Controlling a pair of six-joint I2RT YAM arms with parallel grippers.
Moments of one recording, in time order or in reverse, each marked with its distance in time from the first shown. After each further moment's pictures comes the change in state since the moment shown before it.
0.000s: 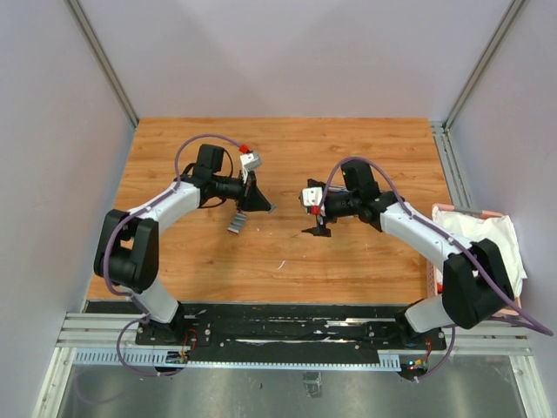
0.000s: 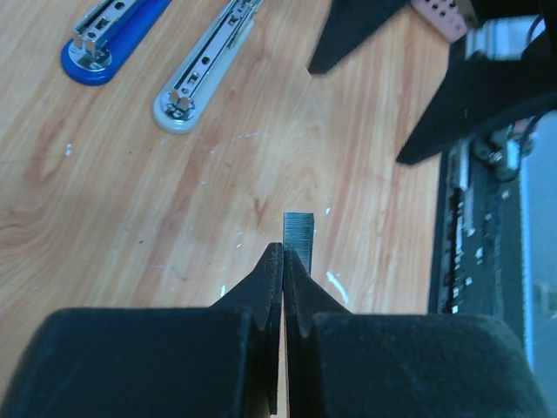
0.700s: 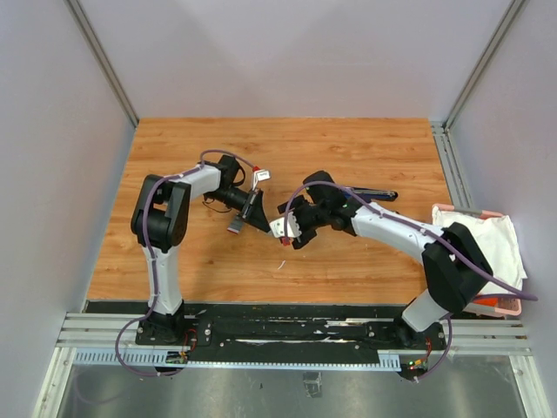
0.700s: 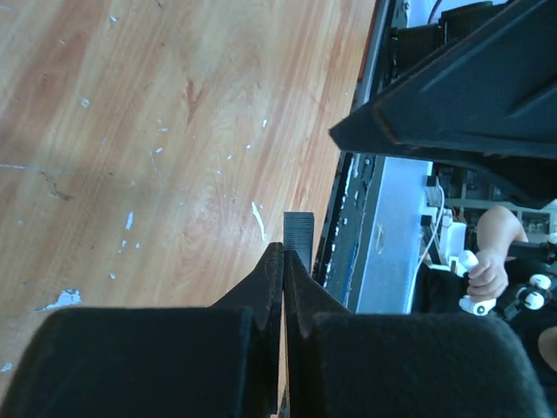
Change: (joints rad) left arm 0.000 0.427 0.295 -0.616 0.135 0.061; right arm 0.232 0.127 0.086 -0.069 0.328 -0.336
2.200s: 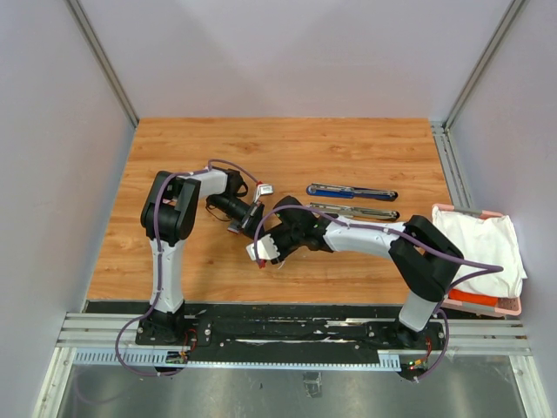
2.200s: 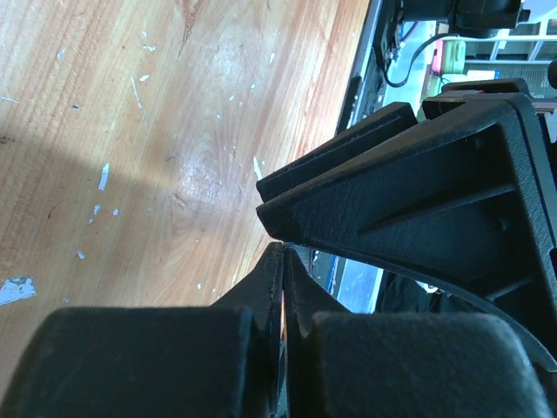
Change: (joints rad) left arm -0.019 0.107 0.016 -0.224 -0.019 0.165; right arm 0.207 0.169 -0.014 0.124 0.206 0.118
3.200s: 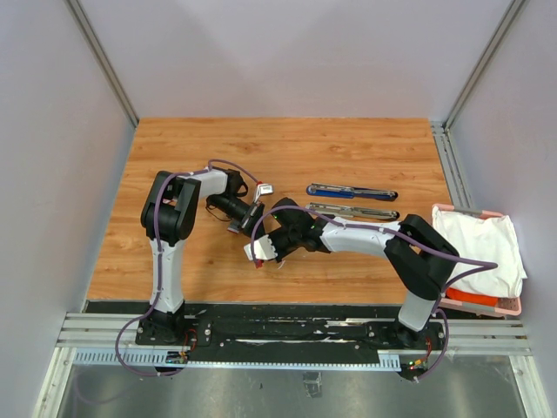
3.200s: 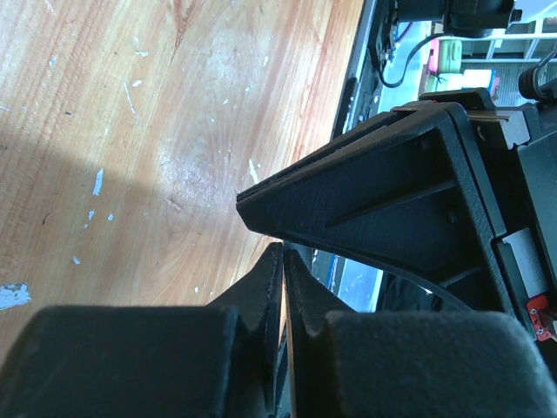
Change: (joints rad) left arm 0.000 0.001 0.000 -0.002 0.014 0.014; right arm 0.014 0.026 0.011 0.000 0.016 0.041
